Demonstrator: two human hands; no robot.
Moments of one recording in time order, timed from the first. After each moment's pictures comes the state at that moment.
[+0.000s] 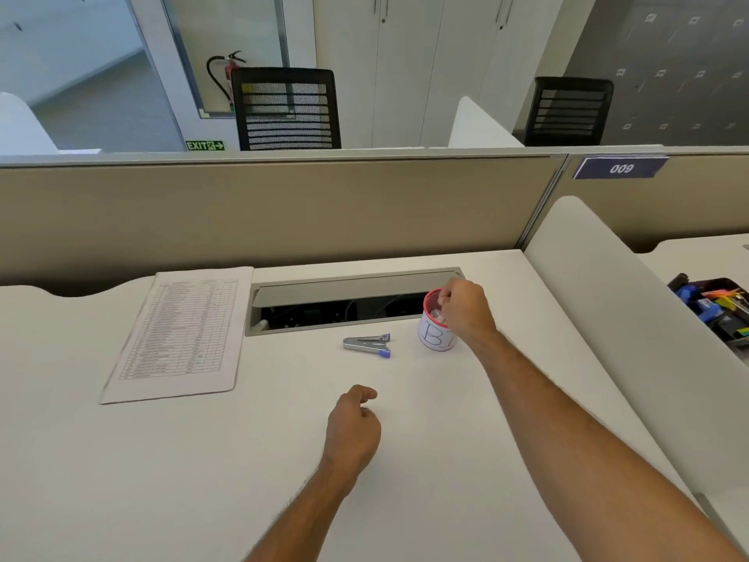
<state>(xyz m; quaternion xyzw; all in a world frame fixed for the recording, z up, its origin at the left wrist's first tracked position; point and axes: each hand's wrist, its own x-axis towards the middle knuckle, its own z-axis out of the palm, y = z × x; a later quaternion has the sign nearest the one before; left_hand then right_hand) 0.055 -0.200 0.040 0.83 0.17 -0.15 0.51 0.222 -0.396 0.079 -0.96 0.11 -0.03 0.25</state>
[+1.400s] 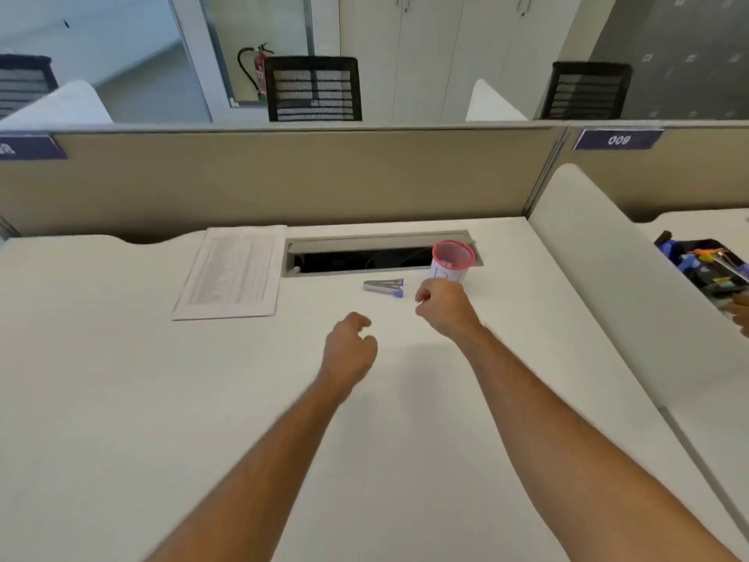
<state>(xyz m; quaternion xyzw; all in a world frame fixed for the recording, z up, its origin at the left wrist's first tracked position) -0.006 -0.170 0.097 0.86 0.14 -0.07 0.49 0.079 -0.342 0.098 -0.96 0.02 0.04 0.29</state>
